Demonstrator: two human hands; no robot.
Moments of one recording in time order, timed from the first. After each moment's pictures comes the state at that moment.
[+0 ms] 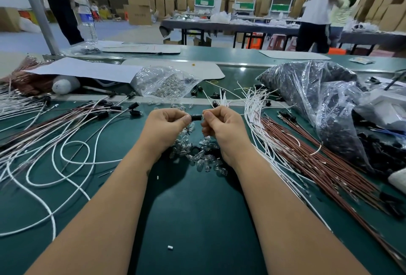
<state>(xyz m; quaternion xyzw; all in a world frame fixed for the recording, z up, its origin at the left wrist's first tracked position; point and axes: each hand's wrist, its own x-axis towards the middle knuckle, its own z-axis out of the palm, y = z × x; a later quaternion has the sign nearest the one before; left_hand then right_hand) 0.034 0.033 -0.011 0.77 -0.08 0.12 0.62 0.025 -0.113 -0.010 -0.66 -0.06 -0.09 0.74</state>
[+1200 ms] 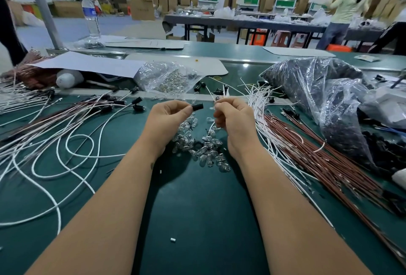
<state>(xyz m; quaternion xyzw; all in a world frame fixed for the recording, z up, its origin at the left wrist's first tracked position) 0.037 0.033 -0.013 0.73 -0.08 0.11 0.67 0.026 -0.119 -0.001 -0.63 0.01 -0.13 0.76</state>
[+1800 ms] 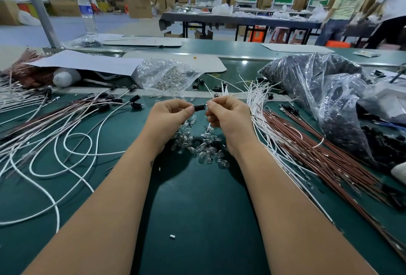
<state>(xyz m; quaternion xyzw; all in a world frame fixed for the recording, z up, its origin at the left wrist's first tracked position) 0.040 0.032 -0.015 0.75 -0.09 0.10 0.65 0.027 -0.116 -0.005 -0.67 -0.02 -0.12 0.74</state>
